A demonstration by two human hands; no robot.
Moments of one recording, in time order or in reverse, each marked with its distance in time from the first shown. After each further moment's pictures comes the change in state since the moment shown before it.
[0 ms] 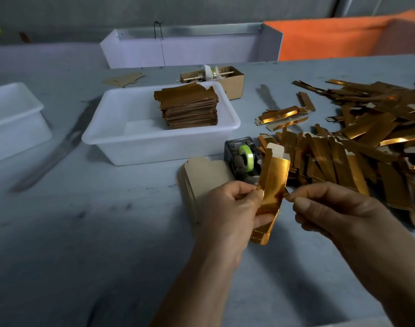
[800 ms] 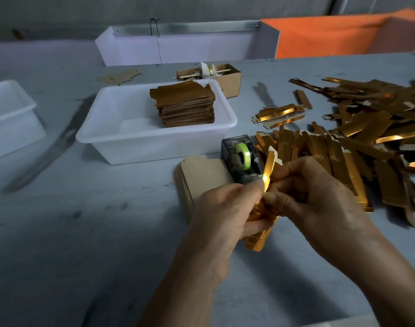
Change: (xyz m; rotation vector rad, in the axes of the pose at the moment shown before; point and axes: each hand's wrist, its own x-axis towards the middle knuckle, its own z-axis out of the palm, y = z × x) left_hand -0.012 0.005 -0.013 -0.082 -0.203 0.035; right_hand 0.017 -0.006 0.020 -0.458 0.065 -0.263
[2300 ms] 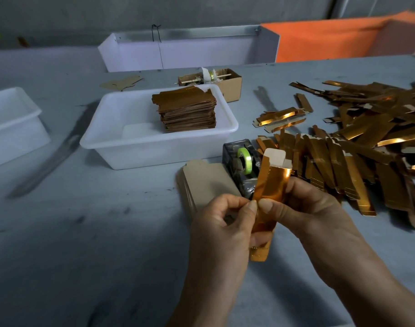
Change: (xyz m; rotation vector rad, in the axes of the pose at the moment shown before) left_hand -0.015 -0.013 0.005 0.102 0.272 0.147; right_hand -0.006 0.008 0.016 0.575 -0.051 0.140
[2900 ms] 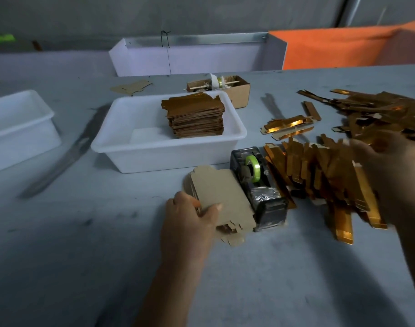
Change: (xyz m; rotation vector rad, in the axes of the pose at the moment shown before) left_hand 0.049 -0.014 -0.044 0.876 0.332 0.036; right_hand 0.093 0.001 -0.109 -0.682 0.589 0.157
